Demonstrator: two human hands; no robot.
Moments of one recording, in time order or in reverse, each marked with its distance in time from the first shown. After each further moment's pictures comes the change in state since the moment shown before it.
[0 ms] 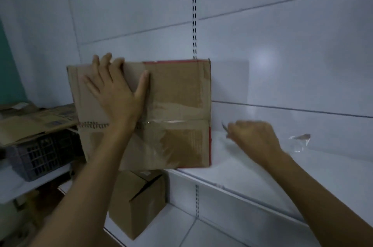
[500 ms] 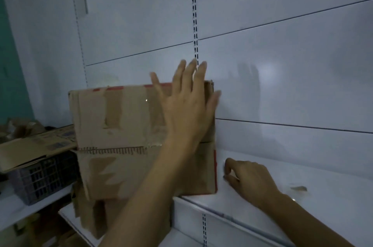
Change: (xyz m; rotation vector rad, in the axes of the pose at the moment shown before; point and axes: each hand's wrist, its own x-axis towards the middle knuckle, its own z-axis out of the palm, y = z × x) left_hand -0.015 0.110 0.026 0.032 -0.073 0.384; right_hand -0.016 -0.028 0.031 0.332 -0.333 0.211
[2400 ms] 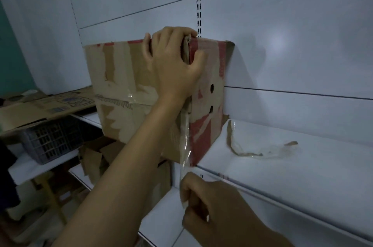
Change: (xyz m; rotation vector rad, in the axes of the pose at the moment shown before) left_hand -0.001 -0.010 -0.006 -0.462 0.078 -0.220; right_hand -0.084 -0.098 -0.028 0.682 -0.231 -0.121
